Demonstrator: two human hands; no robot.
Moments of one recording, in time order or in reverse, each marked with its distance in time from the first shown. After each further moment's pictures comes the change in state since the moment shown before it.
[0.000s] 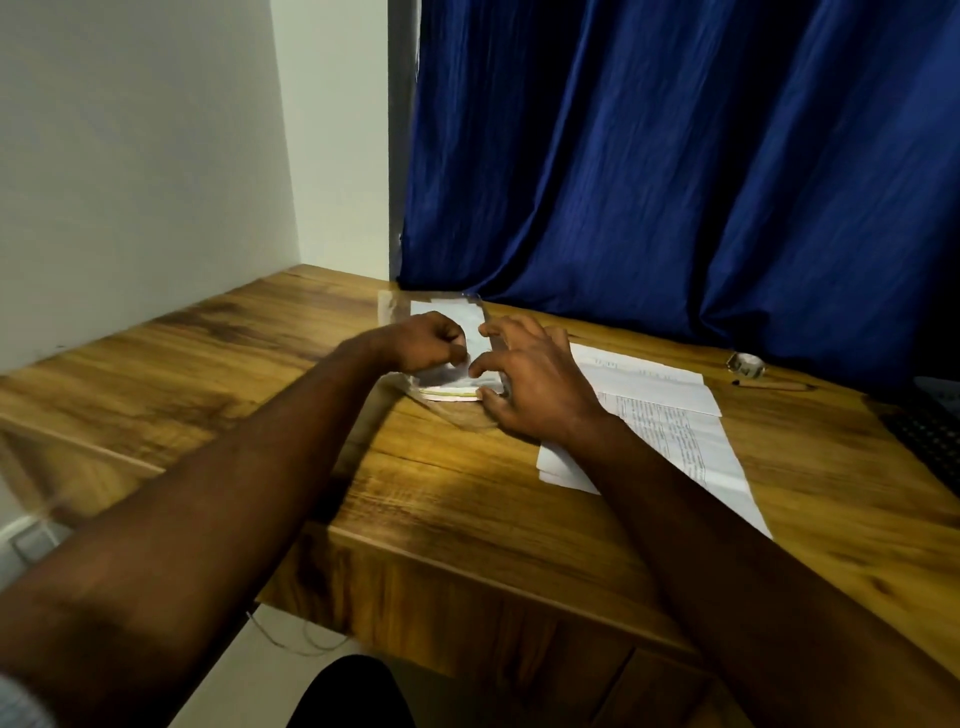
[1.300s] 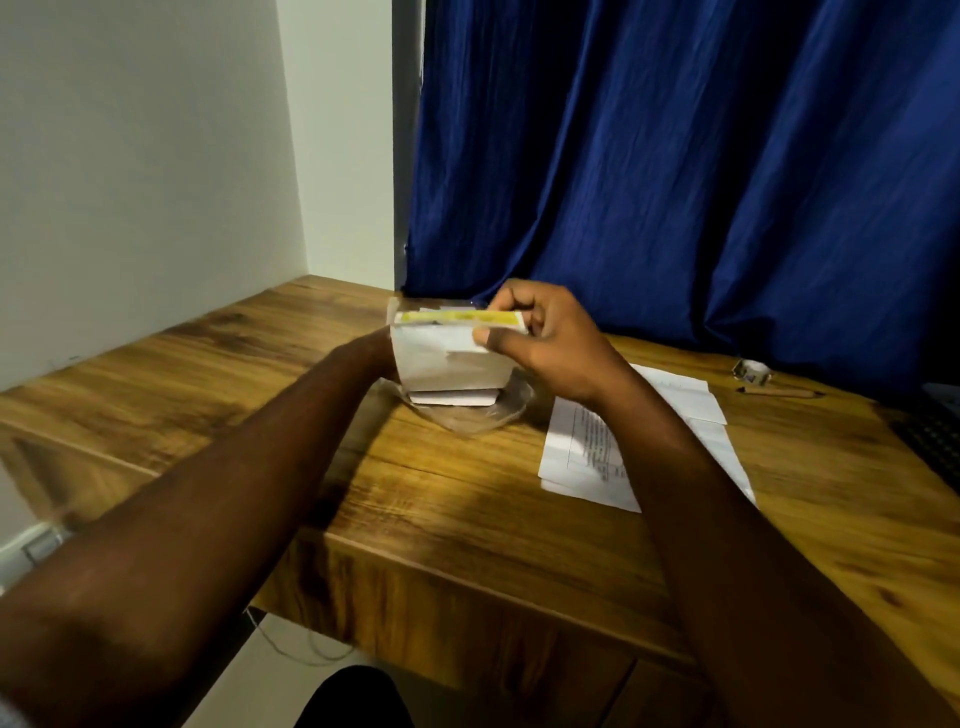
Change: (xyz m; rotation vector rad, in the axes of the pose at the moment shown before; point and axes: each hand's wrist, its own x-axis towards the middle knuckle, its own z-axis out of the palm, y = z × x) left_hand -0.015 -0.008 -0.015 0.194 0.019 -0.046; right_hand 0.014 -0.003 -0.057 0.869 0.073 0.073
